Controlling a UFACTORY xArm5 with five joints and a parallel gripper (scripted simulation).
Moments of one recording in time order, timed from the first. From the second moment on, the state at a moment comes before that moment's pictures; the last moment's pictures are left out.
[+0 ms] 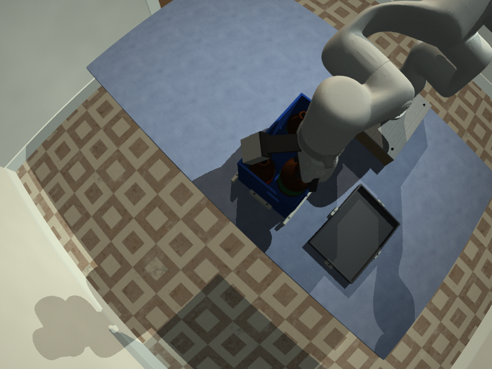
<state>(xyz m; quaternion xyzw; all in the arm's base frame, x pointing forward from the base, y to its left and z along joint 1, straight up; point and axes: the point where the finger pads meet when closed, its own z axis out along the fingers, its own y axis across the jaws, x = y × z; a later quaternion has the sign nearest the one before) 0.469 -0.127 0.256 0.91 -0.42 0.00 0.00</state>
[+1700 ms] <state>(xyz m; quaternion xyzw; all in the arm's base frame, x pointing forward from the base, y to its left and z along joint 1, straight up) 0.468 -0.124 0.266 0.91 -0.42 0.00 0.00</state>
